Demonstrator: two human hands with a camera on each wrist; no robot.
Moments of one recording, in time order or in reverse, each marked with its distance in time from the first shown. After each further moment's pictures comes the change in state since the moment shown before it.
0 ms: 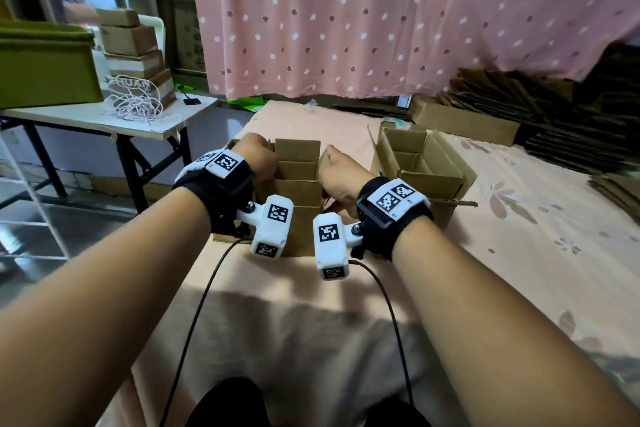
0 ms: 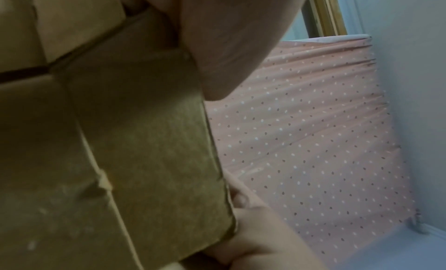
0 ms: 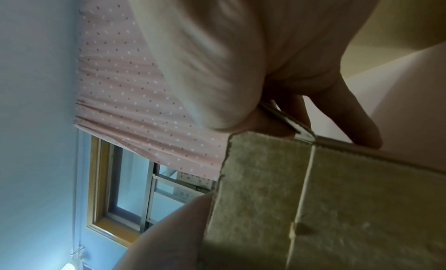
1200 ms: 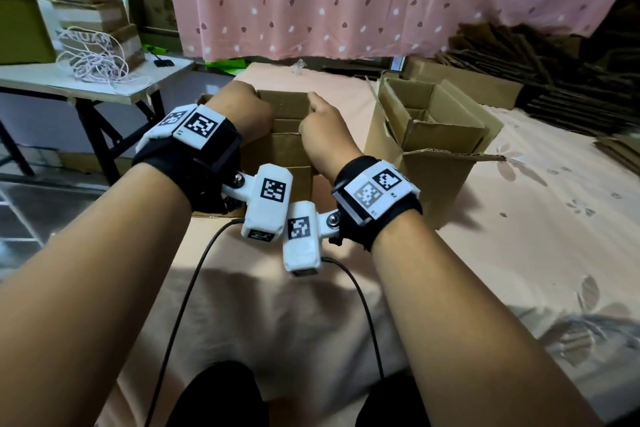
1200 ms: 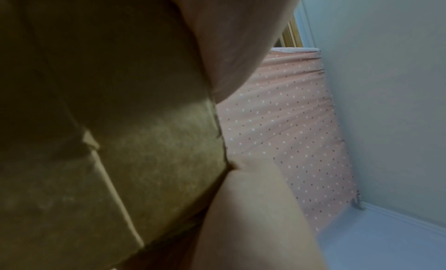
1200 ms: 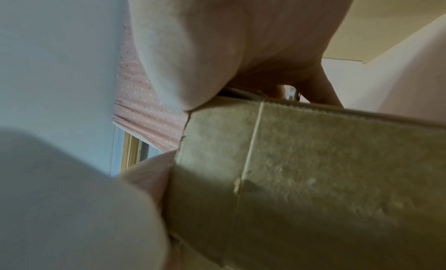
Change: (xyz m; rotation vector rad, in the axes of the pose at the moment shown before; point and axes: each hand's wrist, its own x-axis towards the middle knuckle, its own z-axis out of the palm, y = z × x) left_hand 0.019 -0.011 0.021 0.067 0.064 0.059; right_hand -0.010 0.000 0.033 0.258 0.223 -0.169
